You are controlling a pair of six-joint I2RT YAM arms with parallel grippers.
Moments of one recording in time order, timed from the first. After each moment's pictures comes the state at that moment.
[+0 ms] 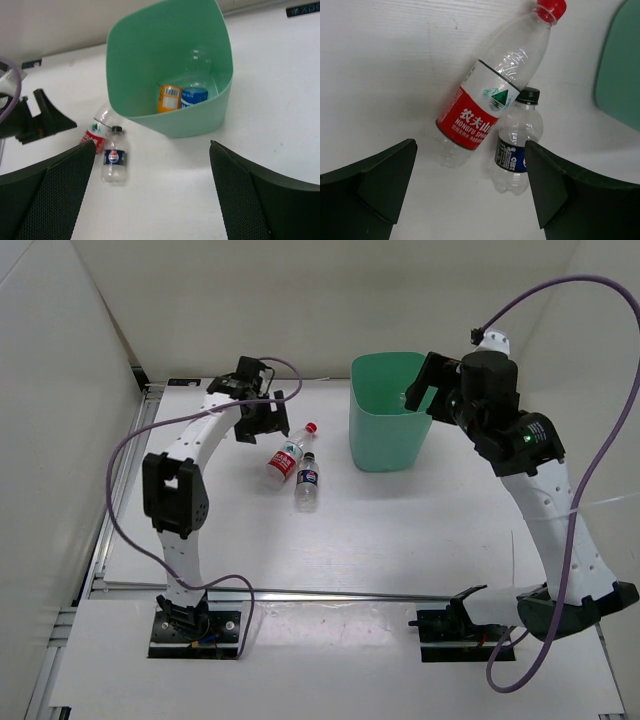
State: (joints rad) left arm -0.29 1.97 1.86 -0.91 0.04 -0.42; right arm 0.47 1.30 1.78 -0.87 0.30 0.46
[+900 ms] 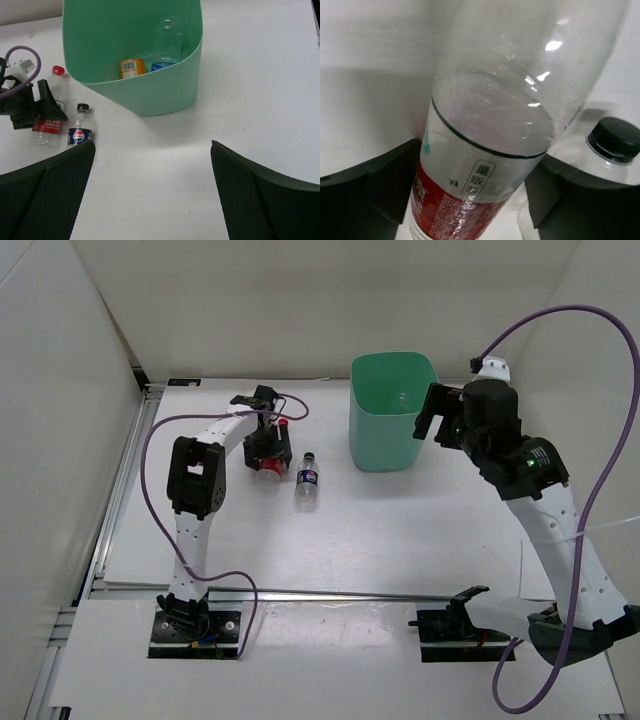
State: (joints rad) left arm -0.30 2.28 1.88 -0.93 0.04 -0.43; right arm 0.47 1.16 1.57 -0.90 0.33 0.39
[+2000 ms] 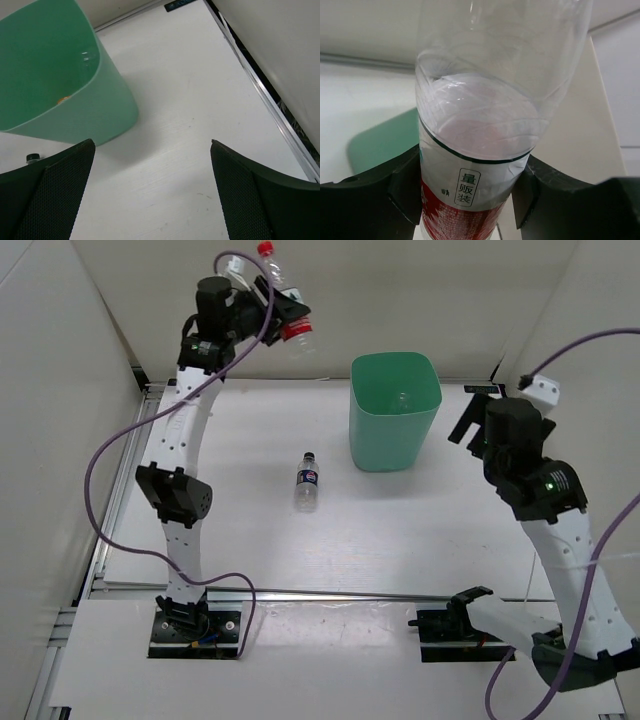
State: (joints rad) left arm -0.24 2.12 2.52 -0.51 0.46 -0.92; right arm 0.39 1.04 1.47 -0.91 0.60 0.45
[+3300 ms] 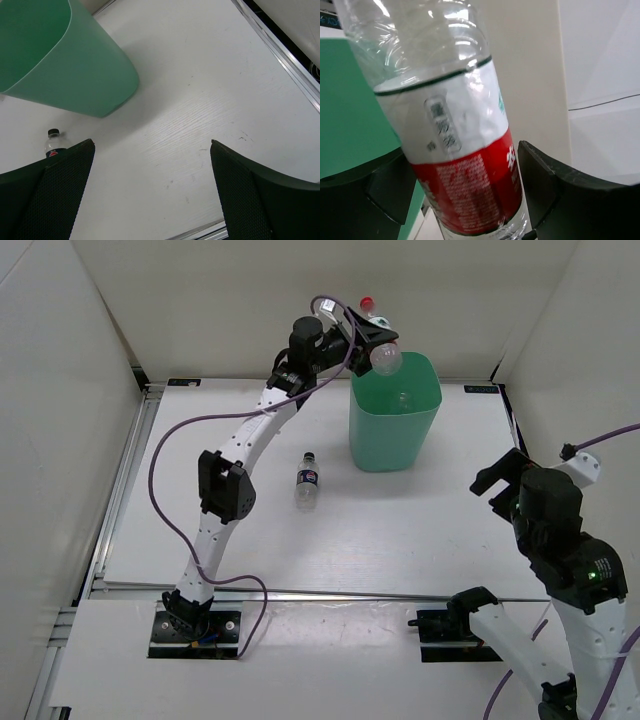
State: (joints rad) left arm -0.53 2.40 2.51 -0.03 0.51 -1.32; right arm 0.36 0.67 1.28 -1.12 0.53 0.68
